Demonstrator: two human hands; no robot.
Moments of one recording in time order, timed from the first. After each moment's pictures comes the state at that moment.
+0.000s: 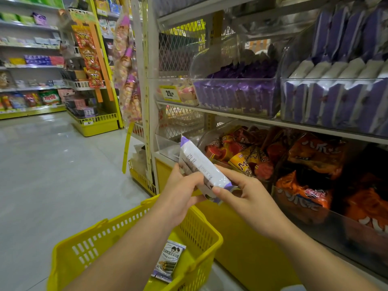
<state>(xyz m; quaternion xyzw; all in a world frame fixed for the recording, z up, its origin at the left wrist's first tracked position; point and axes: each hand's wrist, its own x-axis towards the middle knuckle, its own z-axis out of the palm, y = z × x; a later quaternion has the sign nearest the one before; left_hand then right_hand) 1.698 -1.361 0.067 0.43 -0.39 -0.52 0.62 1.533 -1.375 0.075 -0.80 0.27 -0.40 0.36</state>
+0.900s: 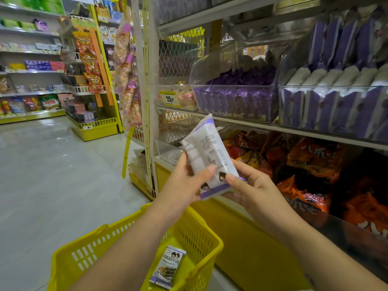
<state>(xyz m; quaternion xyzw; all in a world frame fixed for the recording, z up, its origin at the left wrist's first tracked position) 1.699 -1.355 0.085 0.43 -0.52 -0.45 0.59 1.526 -1.382 0.085 -0.66 0.18 -0.44 0.58</state>
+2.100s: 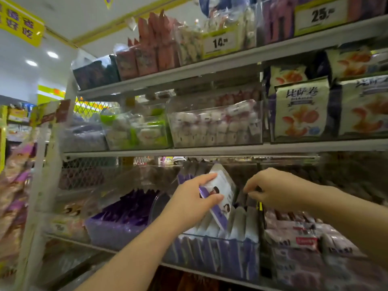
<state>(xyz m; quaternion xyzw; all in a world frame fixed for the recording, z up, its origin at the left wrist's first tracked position) 1.488 -1.422 0.329 0.35 -0.80 -0.09 0.47 1.271 -1.399 0.373 -0.77 0.60 -0.14 -0.19</state>
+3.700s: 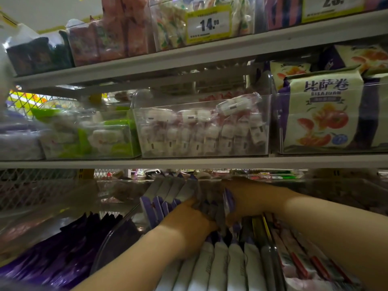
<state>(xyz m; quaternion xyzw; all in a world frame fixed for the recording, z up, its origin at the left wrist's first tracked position) 1.434 -1.564 0.329 0.26 -0.88 0.38 0.12 1.262 -1.519 0.390 -0.81 0.55 -0.13 -0.15</state>
